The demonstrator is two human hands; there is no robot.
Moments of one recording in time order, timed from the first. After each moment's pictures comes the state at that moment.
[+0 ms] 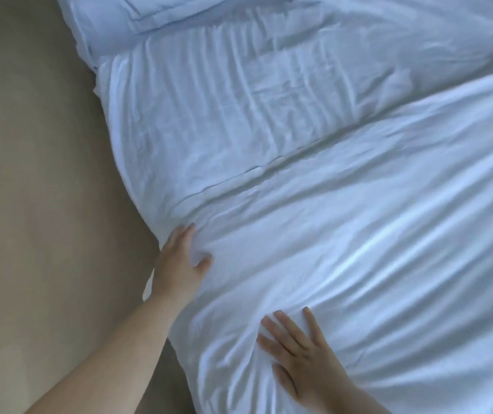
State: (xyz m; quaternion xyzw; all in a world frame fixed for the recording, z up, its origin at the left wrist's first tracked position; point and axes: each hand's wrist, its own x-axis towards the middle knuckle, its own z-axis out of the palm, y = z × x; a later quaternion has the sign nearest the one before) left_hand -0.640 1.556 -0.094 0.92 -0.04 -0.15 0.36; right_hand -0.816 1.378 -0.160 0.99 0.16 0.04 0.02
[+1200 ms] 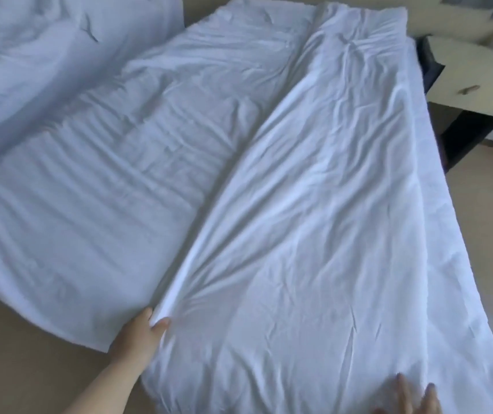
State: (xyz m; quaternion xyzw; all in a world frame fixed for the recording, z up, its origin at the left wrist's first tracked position) left_hand -0.513 1.562 -0.097 0.92 -0.22 -0.30 0.14; right_hand -0.876 1.502 -0.137 0.71 -0.66 0.25 -0.05
